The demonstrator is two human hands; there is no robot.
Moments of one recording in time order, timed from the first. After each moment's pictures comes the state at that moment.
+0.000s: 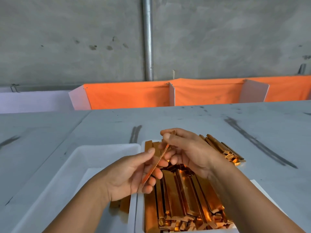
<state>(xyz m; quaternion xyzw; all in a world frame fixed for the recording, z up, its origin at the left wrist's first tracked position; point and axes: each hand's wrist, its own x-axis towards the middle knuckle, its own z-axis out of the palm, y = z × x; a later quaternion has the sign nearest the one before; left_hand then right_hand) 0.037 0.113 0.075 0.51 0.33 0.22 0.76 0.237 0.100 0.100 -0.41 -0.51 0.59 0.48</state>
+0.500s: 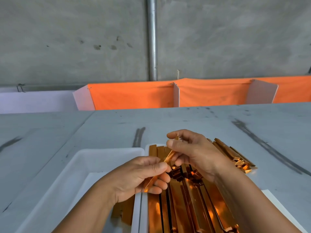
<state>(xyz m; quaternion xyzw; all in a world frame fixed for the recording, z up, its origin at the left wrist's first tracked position) 0.043 0.133 0.073 0.58 0.36 0.23 0.69 0.242 0.122 0.094 -0.44 -0.55 0.52 0.48</state>
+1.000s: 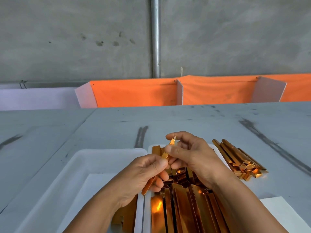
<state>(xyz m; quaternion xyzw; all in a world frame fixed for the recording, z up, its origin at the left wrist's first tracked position) 0.047 0.149 0.056 0.62 0.38 0.30 0.62 0.231 0.143 0.077 -0.42 -0.57 0.51 0.49</state>
